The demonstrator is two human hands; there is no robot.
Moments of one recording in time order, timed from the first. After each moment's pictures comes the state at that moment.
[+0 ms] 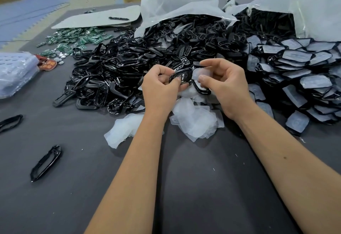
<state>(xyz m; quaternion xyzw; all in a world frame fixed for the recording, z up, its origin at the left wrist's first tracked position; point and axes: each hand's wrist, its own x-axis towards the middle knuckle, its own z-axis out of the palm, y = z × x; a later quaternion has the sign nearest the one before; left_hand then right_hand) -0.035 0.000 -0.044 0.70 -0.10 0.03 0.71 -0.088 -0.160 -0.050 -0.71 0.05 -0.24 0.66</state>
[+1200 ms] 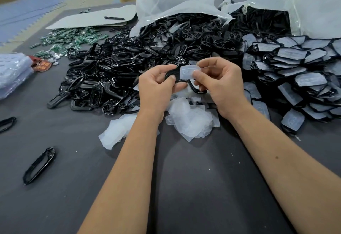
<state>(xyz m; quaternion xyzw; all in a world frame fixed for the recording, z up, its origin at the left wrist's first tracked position) -0.032 -0.002 -0.047 0.65 -0.11 -0.03 0.75 -0.086 -0.158 -0.052 -0.69 0.05 -0.27 0.67</state>
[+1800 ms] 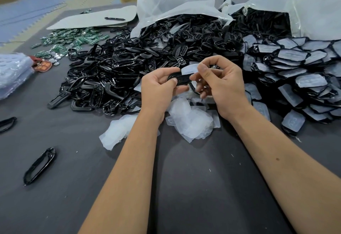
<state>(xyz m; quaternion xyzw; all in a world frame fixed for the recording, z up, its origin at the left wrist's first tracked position) -0.032 -0.003 -0.046 0.64 -0.11 -0.07 0.75 -0.091 -0.155 -0.046 -0.65 0.03 -0.22 0.72</state>
